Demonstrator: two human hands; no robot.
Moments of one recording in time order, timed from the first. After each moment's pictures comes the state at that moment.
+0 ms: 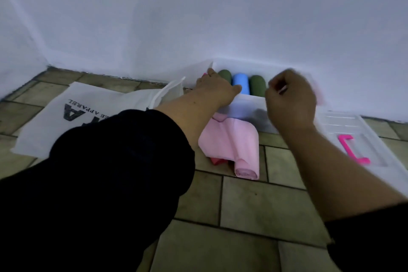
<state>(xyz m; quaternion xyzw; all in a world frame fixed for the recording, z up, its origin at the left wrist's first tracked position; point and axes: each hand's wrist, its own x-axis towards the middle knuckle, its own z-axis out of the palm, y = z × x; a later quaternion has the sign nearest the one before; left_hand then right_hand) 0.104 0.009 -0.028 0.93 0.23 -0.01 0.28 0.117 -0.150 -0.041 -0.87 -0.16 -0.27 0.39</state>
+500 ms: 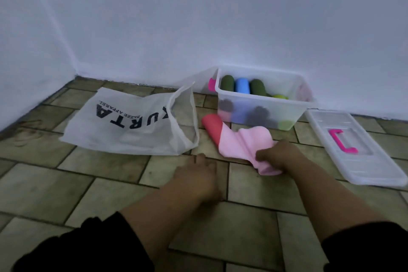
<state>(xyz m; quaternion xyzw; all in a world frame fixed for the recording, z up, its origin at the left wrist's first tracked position) -0.086 -0.022 -0.106 0.97 0.11 -0.19 0.08 0.048 -0.191 -0.093 -0.94 0.03 0.18 0.28</state>
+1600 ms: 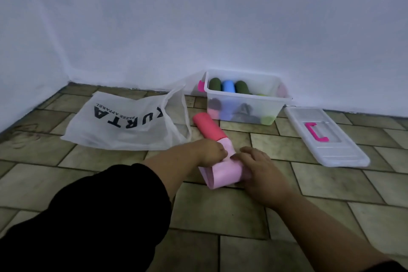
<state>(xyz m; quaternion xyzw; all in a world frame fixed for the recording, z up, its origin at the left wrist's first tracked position) -0.058 -0.034 -0.069 0.95 0.02 -0.19 0.26 -0.055 -0.219 -0.106 -0.92 -0.34 -0.01 0.18</state>
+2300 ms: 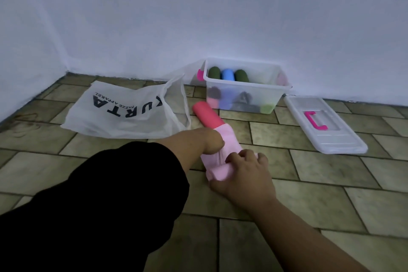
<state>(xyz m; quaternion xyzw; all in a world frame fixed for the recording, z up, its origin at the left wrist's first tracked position) -0.050 -0.043 -0.075 0.96 0.07 -0.23 0.12 -0.108 -0.184 -0.120 -0.97 -0.21 -0.09 0.11</state>
